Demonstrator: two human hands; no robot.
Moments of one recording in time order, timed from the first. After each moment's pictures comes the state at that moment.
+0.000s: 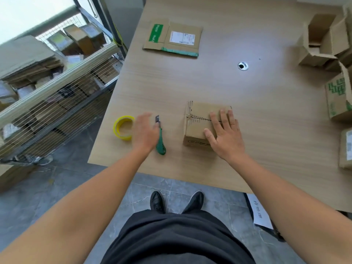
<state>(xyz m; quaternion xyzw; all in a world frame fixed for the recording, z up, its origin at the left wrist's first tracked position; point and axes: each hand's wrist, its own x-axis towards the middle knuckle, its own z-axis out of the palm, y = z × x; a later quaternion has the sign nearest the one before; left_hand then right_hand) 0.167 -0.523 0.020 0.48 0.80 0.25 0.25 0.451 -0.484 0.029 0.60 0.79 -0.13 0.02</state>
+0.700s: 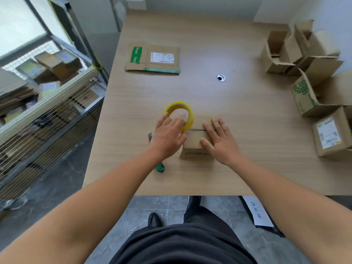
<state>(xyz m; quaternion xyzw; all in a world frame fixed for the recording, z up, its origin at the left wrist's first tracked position) 0.204 -0.478 0.057 0.79 0.56 0.23 0.10 0.444 -0.479 0.036 0.61 0.78 -0.15 -0.01</state>
